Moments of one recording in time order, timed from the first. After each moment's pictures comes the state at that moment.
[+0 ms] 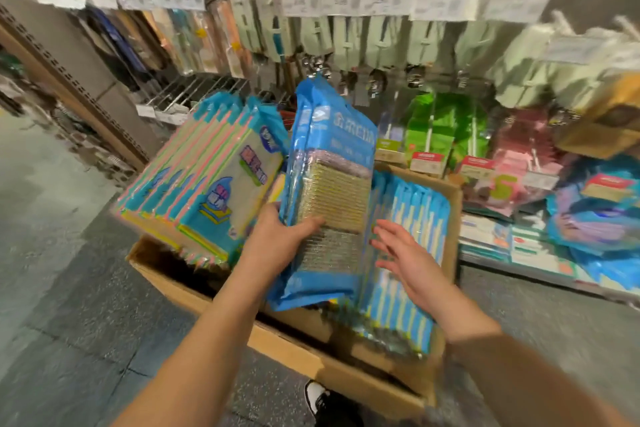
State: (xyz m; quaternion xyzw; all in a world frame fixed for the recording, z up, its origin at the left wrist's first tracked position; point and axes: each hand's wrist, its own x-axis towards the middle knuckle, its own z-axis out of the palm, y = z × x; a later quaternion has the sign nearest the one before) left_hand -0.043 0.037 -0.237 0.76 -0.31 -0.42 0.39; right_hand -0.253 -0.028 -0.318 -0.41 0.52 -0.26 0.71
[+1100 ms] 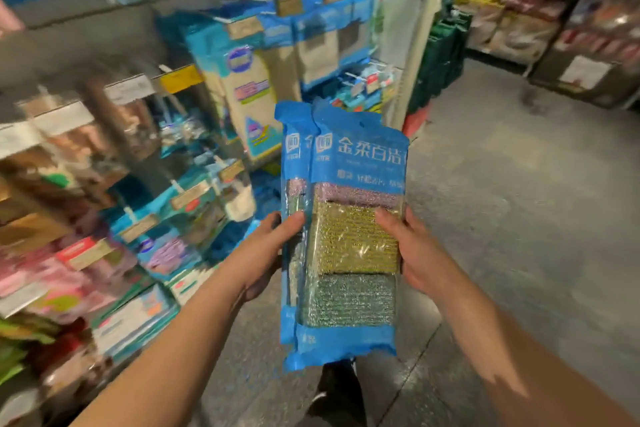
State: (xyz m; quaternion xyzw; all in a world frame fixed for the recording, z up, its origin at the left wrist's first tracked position) left_hand -0.943 0.030 -0.212 0.32 -0.51 -0.79 0.15; right_hand -1.116 0.178 -0.216 -0.15 0.58 -0.68 0.42
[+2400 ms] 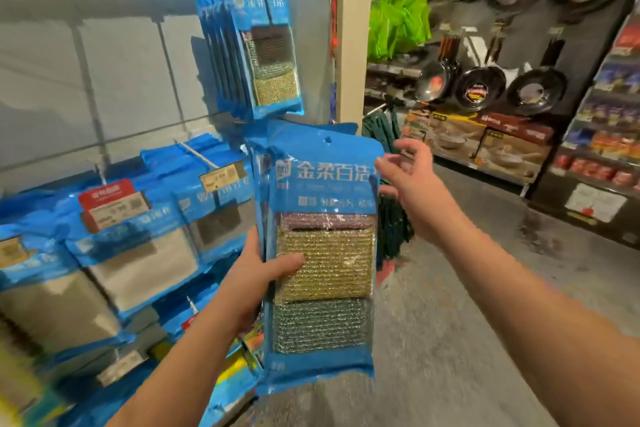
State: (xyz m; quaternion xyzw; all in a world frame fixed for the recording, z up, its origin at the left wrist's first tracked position) left_hand -1.699 -0.171 -0.118 0.27 -0.62 -0.67 0.29; right_hand -1.928 -0.068 -0.045 -0.38 0.60 -0.66 0.24
